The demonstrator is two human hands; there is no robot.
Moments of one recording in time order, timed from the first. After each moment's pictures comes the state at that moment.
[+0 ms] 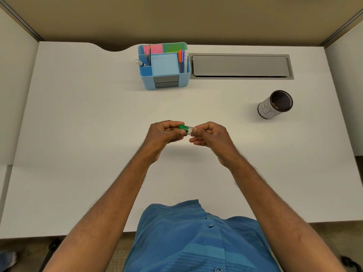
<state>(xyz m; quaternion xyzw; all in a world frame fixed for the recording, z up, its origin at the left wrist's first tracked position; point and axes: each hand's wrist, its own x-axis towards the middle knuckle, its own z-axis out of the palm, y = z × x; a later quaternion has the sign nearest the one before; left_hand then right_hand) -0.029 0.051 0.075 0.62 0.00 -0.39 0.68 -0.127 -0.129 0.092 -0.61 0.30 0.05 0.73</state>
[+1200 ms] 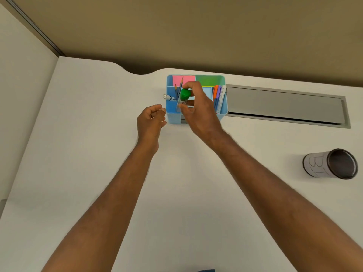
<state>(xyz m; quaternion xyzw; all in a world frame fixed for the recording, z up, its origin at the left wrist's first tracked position) 0.180 0.040 0.034 0.73 0.20 -0.15 0.64 0.150 -0.100 0.071 -0.86 0.12 -0.05 0.49</state>
